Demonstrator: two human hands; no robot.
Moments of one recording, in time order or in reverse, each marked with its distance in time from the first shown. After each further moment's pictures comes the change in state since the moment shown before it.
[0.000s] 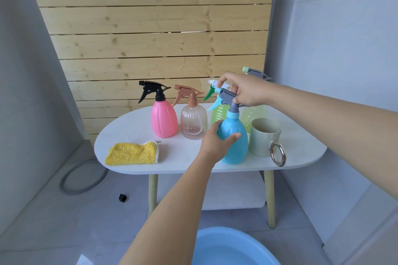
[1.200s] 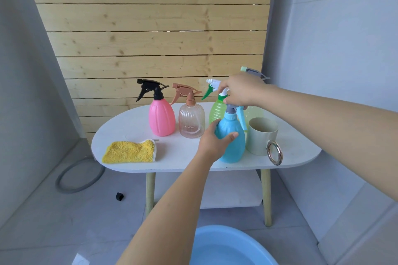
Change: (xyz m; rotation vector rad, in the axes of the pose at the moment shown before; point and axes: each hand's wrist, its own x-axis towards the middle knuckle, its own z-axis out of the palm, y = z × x) left_hand -0.004 0.001 0.001 -0.014 0.006 0.000; right_hand -0.005 -0.021 0.001 -0.348 0.018 0.061
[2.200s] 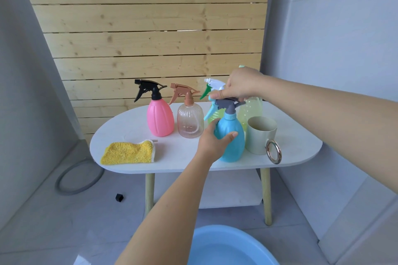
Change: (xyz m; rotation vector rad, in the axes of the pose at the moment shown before) left_hand -0.002 0.001 0.002 0.018 0.002 0.007; right_hand 0.008 0.008 -0.006 0.099 -0.071 0.071
